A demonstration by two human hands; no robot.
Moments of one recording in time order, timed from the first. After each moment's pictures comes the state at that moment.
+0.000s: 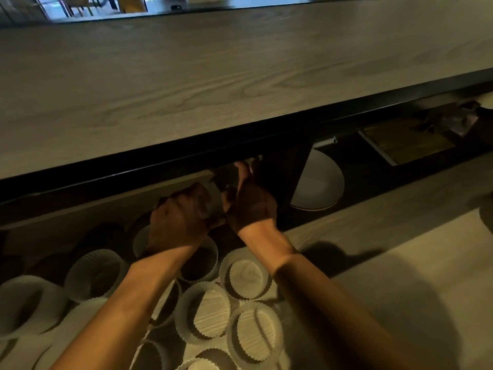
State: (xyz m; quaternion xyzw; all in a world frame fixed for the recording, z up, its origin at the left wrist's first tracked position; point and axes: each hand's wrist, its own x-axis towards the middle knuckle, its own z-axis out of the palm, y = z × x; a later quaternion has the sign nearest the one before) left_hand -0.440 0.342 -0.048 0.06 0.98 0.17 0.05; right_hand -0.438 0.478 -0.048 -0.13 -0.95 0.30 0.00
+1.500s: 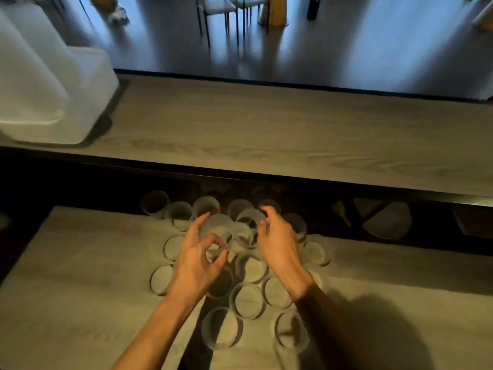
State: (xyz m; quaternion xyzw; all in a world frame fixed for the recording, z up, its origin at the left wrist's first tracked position) left_hand -0.225 0.169 0.039 -0.05 0.93 0.35 -0.09; right_hand -0.305 0.340 0.054 0.01 -0.92 0.38 -0.10
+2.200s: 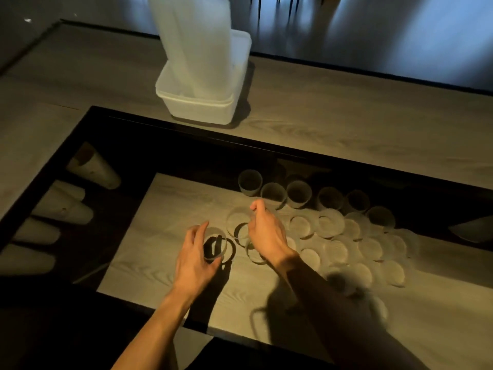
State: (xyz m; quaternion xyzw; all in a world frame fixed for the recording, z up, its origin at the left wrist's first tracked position) left_hand -0.097 -0.066 0.015 -0.22 0.93 0.31 0.01; right_hand -0.223 0.088 0.055 0.14 -0.92 0.30 -0.20
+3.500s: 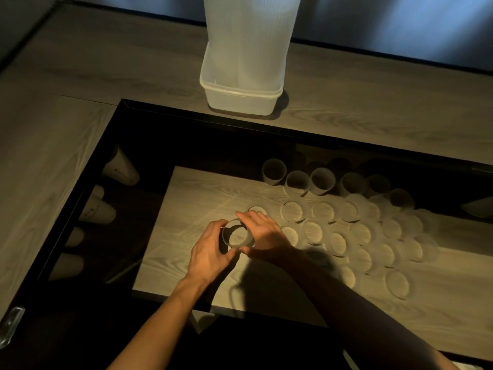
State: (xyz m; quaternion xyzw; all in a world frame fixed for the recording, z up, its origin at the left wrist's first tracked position) left_hand -0.083 -0.148 0.001 -0.15 0.91 0.37 0.05; right_hand -0.176 0.015 0.014 0.36 -0.89 0.22 -0.18
